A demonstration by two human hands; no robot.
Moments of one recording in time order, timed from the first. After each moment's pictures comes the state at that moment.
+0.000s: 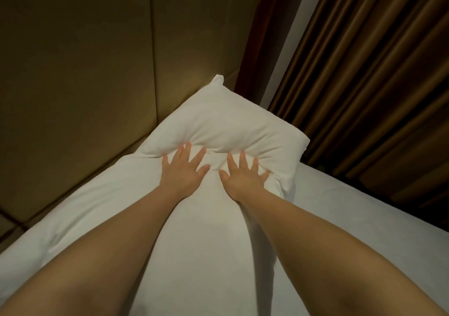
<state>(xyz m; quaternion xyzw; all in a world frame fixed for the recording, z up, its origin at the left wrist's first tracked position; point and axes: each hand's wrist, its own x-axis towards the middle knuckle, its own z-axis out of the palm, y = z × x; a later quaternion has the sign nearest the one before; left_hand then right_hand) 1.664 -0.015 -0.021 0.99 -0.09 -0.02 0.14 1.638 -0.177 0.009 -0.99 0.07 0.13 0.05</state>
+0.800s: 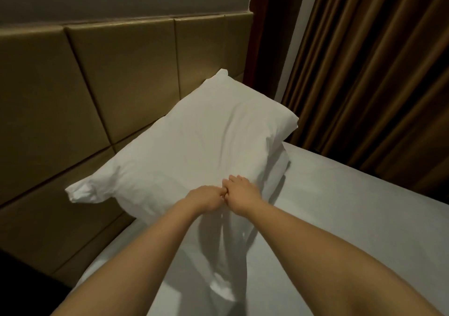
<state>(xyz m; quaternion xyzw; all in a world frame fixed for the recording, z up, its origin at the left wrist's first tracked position) 1.374 -0.069 0.047 0.96 -0.15 -0.22 0.08 1.382 -0.187 0.040 -0.98 -0.10 0.13 0.05</state>
